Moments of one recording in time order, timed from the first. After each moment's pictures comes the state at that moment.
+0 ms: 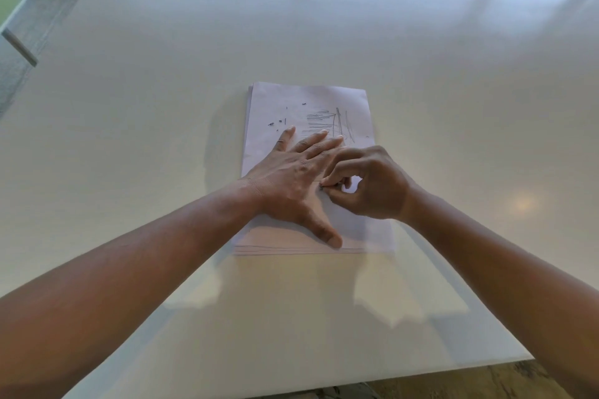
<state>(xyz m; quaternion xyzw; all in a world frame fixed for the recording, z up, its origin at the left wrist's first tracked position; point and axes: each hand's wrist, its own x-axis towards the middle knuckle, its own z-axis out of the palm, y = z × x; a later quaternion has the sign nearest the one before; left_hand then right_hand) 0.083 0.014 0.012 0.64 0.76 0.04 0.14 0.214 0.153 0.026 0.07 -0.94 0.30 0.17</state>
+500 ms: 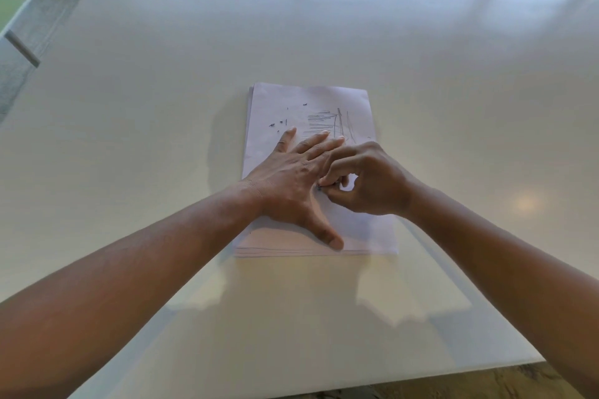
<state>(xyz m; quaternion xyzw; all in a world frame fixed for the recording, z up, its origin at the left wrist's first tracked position) 0.084 0.013 0.012 0.64 0.75 0.05 0.15 0.205 0.156 0.028 0.10 -0.94 0.30 0.13</state>
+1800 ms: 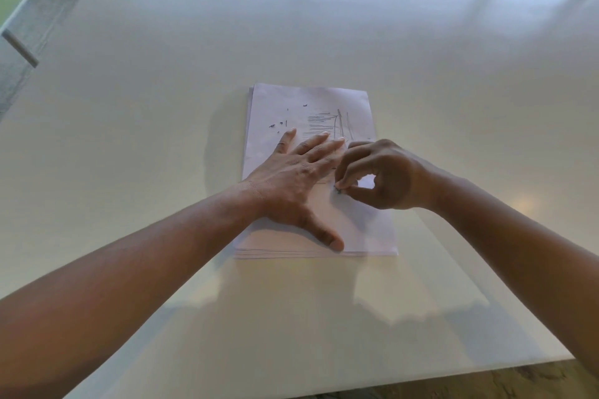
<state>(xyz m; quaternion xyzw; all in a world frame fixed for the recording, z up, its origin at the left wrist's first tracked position) 0.082 0.012 0.009 0.63 0.76 0.05 0.16 0.214 0.181 0.045 0.18 -0.94 0.29 0.07</state>
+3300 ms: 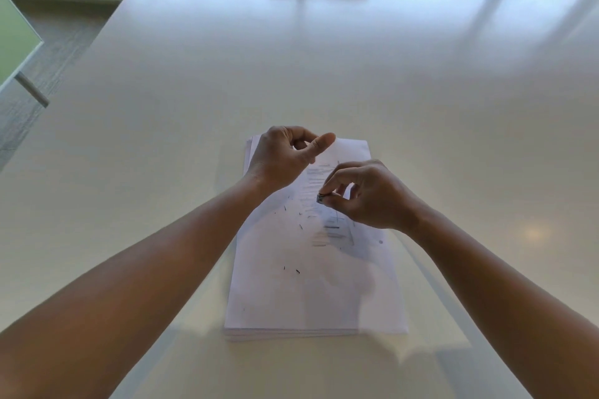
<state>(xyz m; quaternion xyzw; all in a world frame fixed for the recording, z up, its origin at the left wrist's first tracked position) 0.006 0.078 0.030 0.34 0.79 0.49 0.15 0.162 0.199 0.038 -0.03 -0.93 0.35 0.10</state>
